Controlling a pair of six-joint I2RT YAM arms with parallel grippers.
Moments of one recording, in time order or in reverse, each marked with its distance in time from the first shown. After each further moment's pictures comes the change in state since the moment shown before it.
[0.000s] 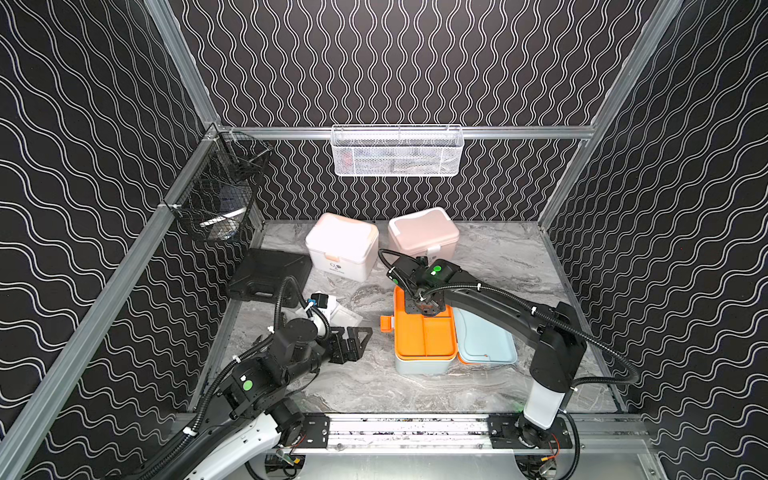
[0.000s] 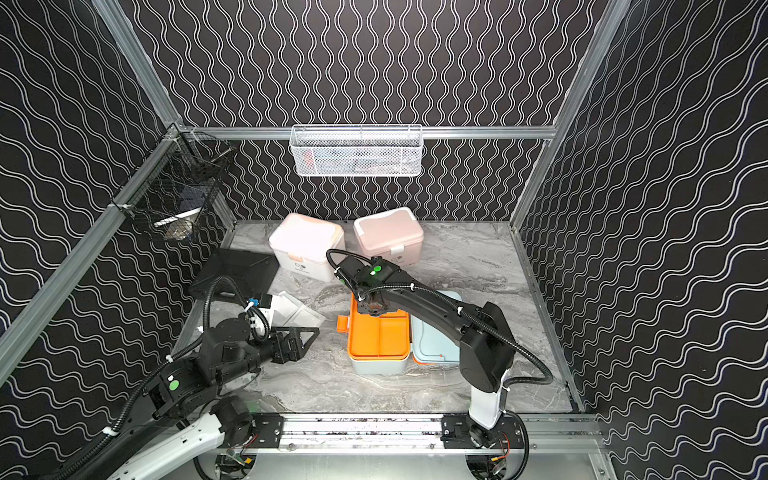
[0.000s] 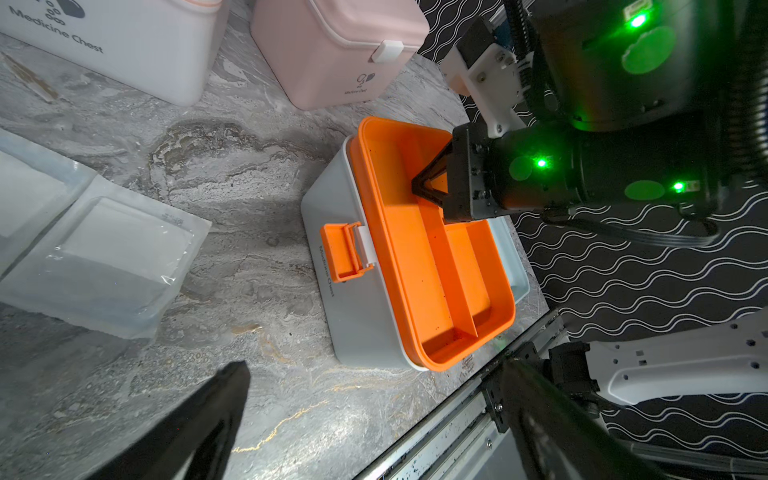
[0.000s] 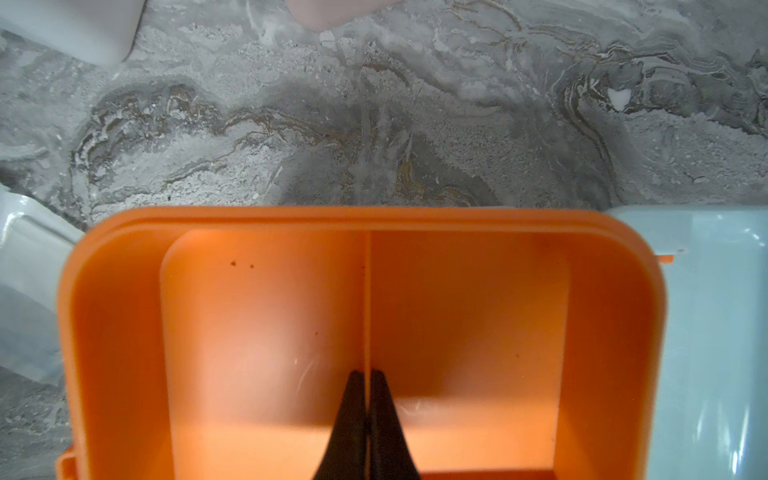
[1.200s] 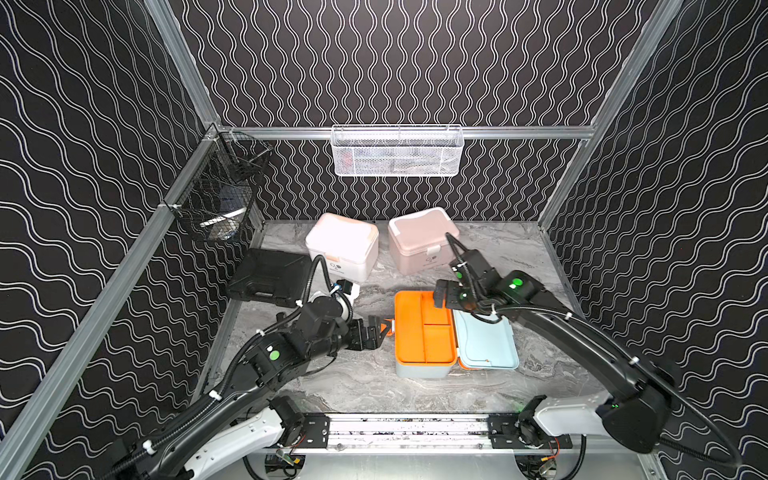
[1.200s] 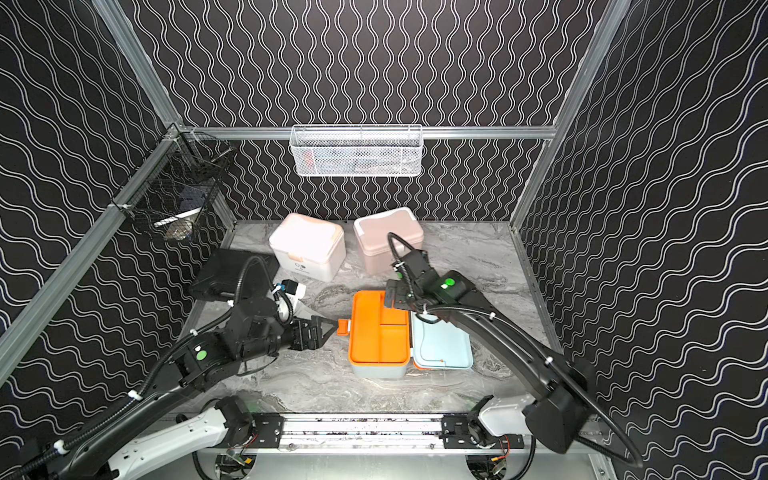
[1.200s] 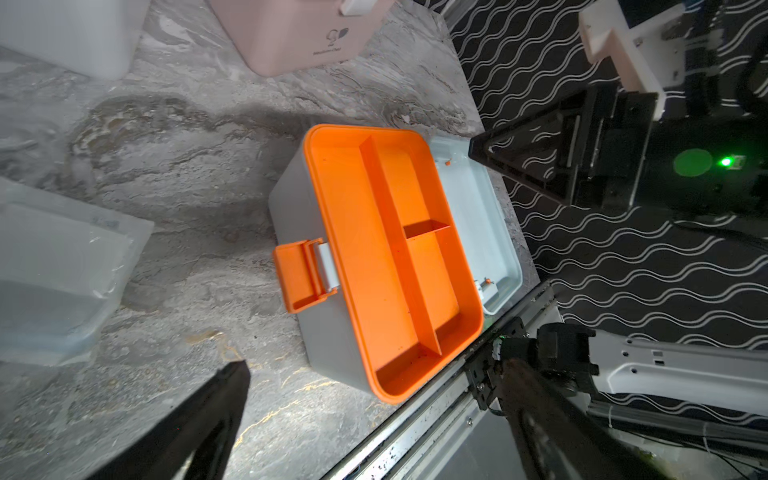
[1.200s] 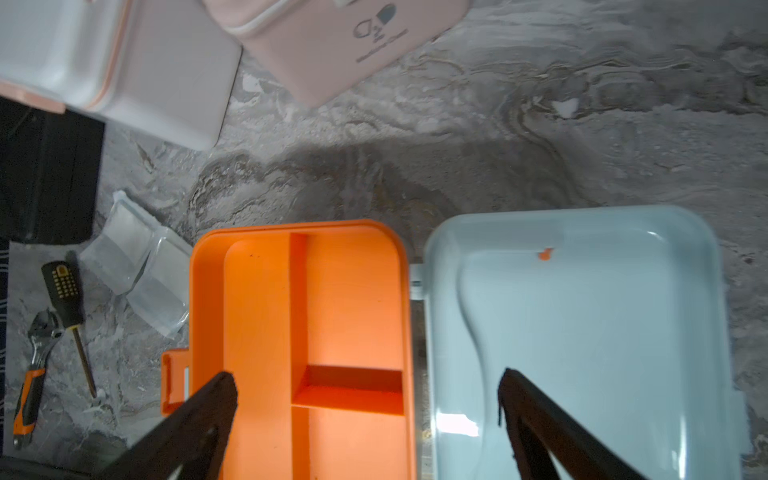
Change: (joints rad) left arm -0.048 0.308 0.192 0.026 0.089 0.021; right arm -0.238 -0.537 -0.372 0.178 -0.176 -0.091
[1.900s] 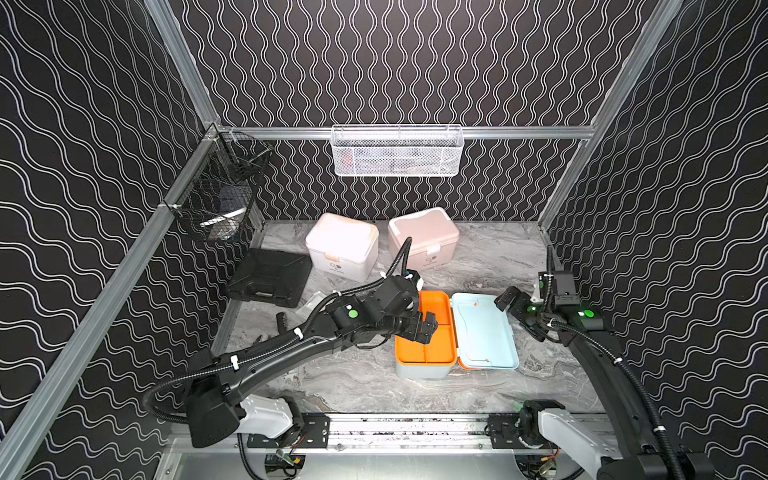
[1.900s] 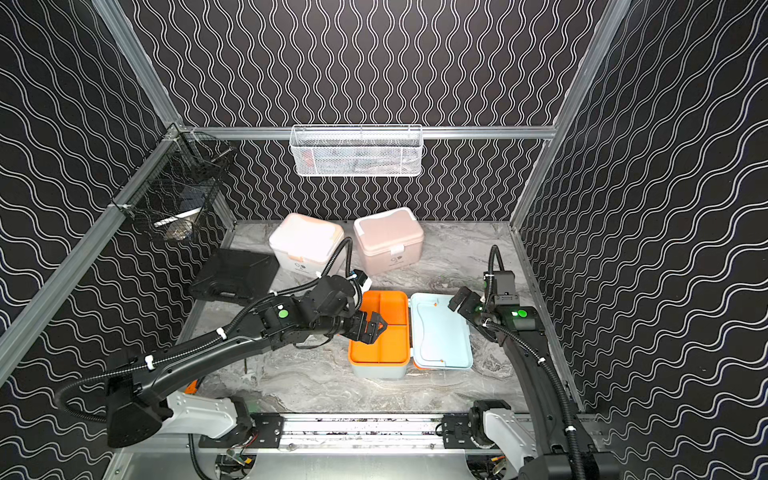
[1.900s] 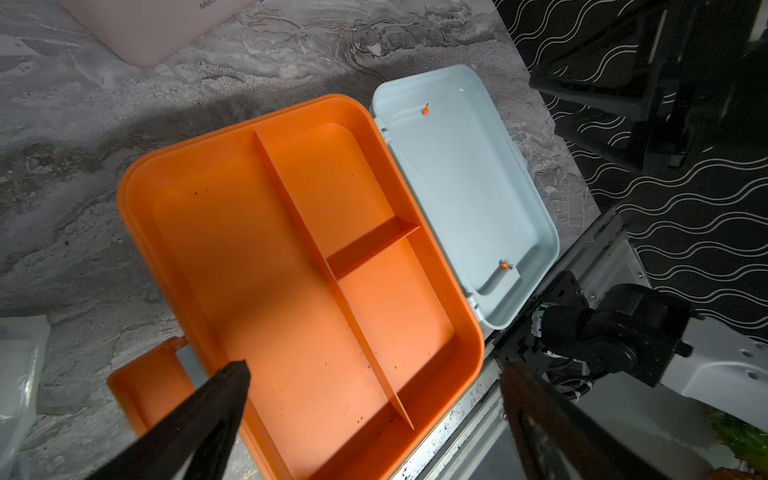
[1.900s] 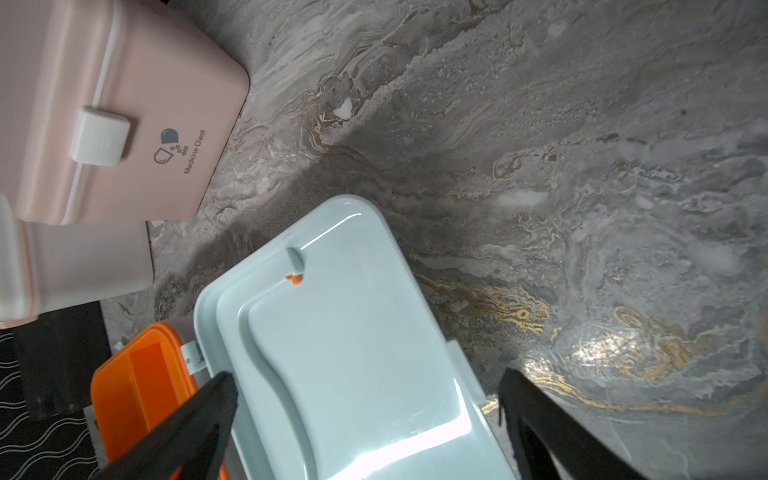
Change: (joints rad) left arm -0.172 0.532 0.346 -0.051 -0.088 0.144; right arm -0.657 -0.302 -0.374 0.080 -0.356 -0.047
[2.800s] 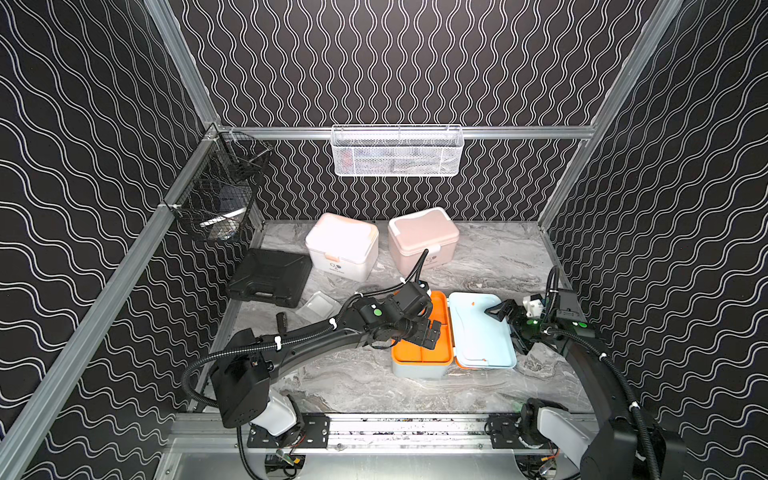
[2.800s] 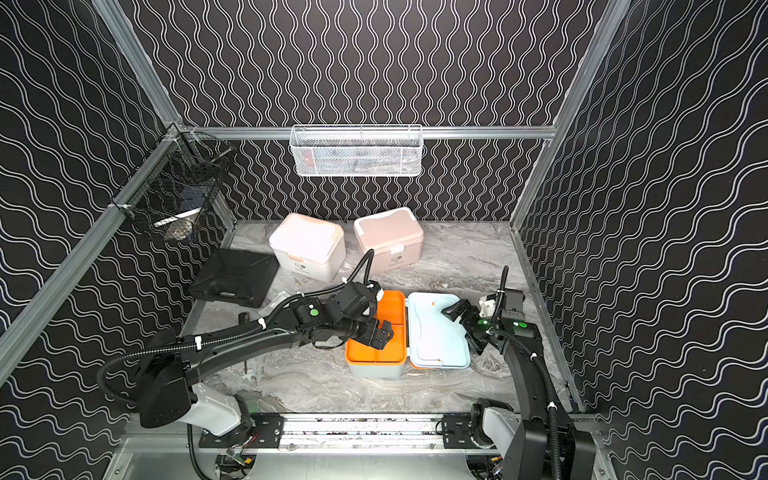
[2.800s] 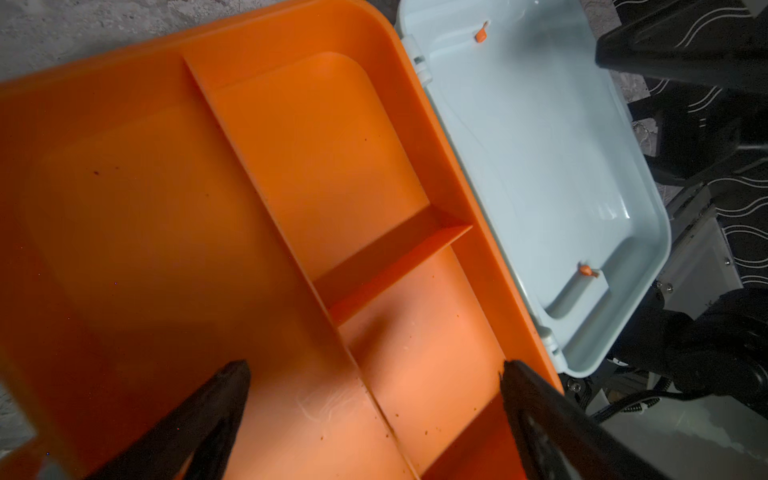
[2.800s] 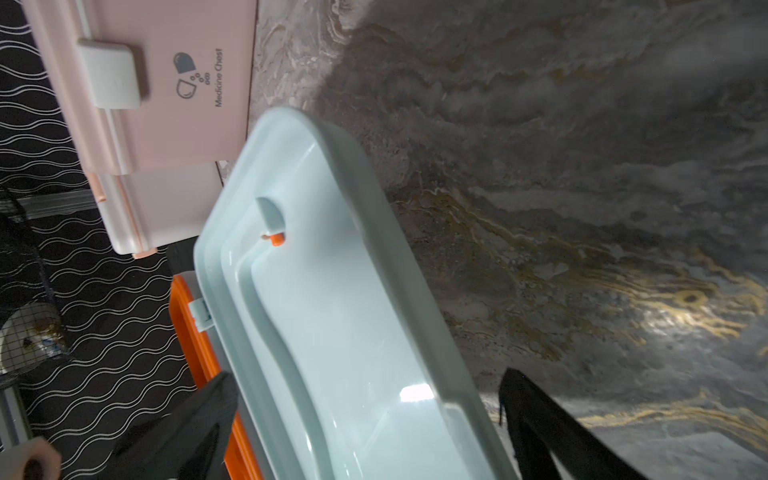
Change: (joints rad) left arm 0.000 0.148 -0.045 0.071 0.018 0.017; right arm -0.170 0.028 -0.220 0.191 -0.453 -0.027
